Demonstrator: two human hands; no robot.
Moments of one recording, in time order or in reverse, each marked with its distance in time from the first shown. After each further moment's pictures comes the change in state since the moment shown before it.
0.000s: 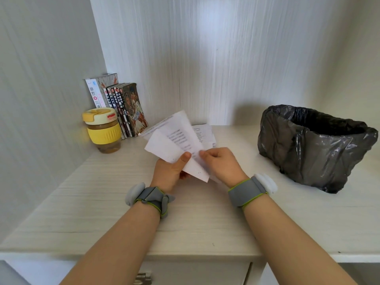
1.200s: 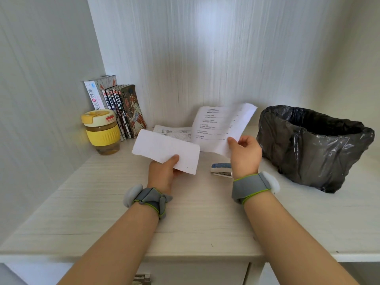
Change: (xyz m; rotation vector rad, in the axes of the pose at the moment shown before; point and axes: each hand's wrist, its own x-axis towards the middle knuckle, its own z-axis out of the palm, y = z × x) left_hand 0.003 0.005 0.002 -0.295 0.179 -0.127; right_hand 0.014 0.008 -0.021 0.323 0.666 0.111
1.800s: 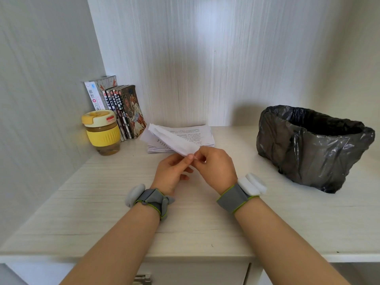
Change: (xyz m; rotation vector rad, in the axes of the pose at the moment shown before) left_hand -0.006 -0.002 0.004 0.285 -0.252 0.063; right_hand -0.038 0.000 0.015 -0.646 -0.547 -0.511
